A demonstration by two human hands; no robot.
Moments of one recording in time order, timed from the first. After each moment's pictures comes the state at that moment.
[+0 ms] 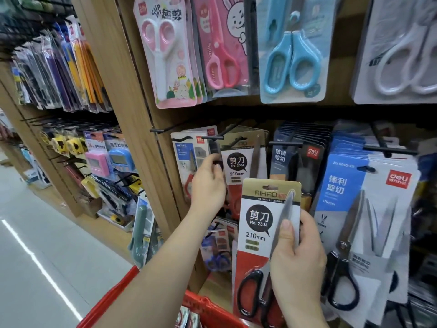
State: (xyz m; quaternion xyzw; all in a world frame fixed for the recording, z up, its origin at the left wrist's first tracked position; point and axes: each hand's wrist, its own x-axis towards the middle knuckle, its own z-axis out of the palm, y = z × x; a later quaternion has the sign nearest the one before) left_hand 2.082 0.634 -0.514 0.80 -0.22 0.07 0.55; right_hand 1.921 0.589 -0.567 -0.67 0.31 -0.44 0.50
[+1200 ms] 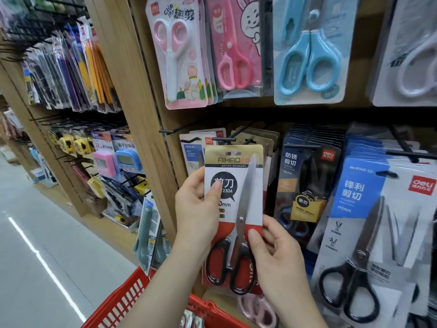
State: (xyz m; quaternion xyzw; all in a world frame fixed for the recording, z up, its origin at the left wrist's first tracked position) left_hand 2.031 0.681 -0.505 0.64 -0.20 0.03 0.74; right_hand 1.933 0.602 -0.561 -0.70 0.13 -0.29 0.64
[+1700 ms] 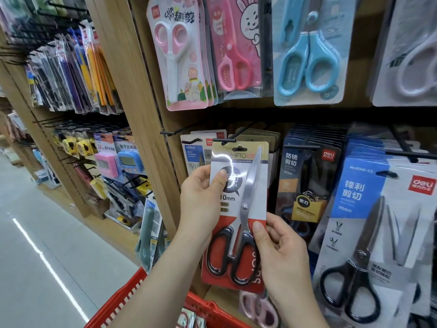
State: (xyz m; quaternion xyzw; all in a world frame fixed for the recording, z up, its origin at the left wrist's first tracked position) left_hand 2.039 0.676 -0.495 0.66 -0.19 -0.01 0.73; right_hand 1.935 0.602 -0.557 -0.65 0.14 -0.33 0.67
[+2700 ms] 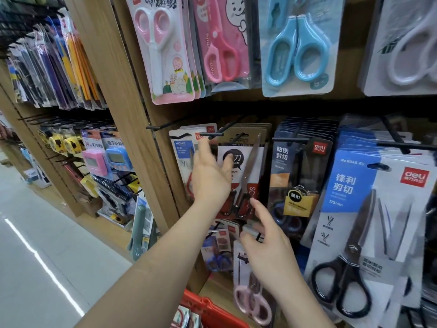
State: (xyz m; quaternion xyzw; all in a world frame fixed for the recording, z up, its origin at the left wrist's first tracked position) left_hand 2.099 0.616 -0.512 0.82 -0.22 0.21 0.48; right_hand 1.948 0.584 -0.566 -0.78 0.21 -0.19 0.56
